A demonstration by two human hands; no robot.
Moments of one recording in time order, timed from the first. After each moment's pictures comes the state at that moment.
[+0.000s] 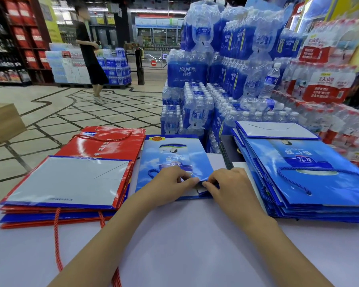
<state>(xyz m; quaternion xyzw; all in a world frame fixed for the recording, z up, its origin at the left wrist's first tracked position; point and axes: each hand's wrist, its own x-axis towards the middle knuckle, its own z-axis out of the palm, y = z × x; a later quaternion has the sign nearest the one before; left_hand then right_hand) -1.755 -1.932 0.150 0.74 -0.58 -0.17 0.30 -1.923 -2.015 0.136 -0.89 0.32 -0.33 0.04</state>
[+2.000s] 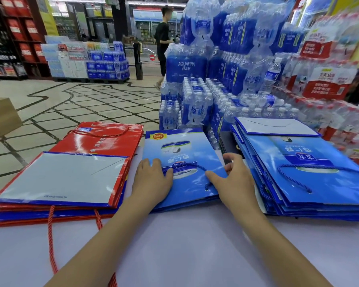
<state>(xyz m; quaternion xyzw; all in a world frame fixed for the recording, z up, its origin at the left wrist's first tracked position) -1.732 -1.941 0.117 0.86 -0.42 -0.03 0.28 -1.917 -2.012 0.147 -0.73 0.47 -0.37 0.34</state>
